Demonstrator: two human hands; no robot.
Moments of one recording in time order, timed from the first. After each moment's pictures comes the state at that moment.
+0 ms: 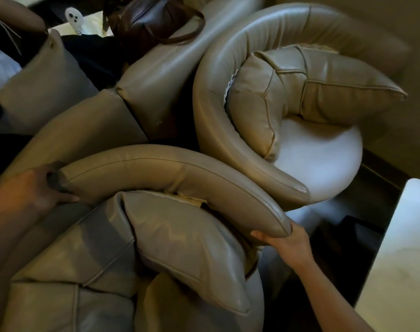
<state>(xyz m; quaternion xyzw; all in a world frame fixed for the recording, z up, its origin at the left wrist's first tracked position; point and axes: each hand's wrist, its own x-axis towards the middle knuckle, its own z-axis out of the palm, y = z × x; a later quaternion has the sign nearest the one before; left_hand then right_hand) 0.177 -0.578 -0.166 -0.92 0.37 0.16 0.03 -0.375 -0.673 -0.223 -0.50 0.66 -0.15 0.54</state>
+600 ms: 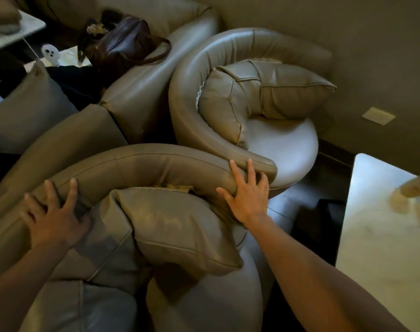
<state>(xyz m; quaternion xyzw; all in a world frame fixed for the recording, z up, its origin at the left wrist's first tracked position) 0.106 -0.523 -0.185 -0.88 0.45 0.11 0.06 -0.305 -0.662 -0.192 -0.74 0.66 -0.04 0.15</state>
